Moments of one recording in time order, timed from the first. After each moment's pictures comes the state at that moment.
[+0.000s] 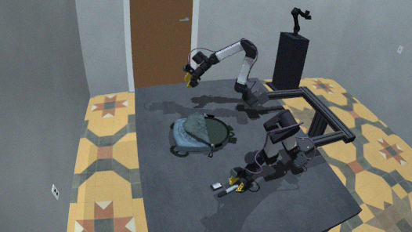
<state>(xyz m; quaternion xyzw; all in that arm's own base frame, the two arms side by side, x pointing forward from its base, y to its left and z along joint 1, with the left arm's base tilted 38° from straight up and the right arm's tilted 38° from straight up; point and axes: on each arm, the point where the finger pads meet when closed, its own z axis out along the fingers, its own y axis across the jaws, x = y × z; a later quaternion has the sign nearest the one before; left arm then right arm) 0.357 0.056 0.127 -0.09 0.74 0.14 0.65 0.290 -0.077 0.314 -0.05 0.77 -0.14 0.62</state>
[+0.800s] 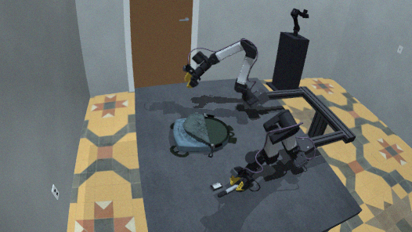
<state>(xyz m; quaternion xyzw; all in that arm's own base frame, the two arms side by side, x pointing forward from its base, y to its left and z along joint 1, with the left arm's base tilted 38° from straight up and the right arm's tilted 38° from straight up) 0.354 0.055 0.127 -0.10 0.74 0.14 0.65 0.290 -0.077 0.314 -0.05 0.77 -0.14 0.62</state>
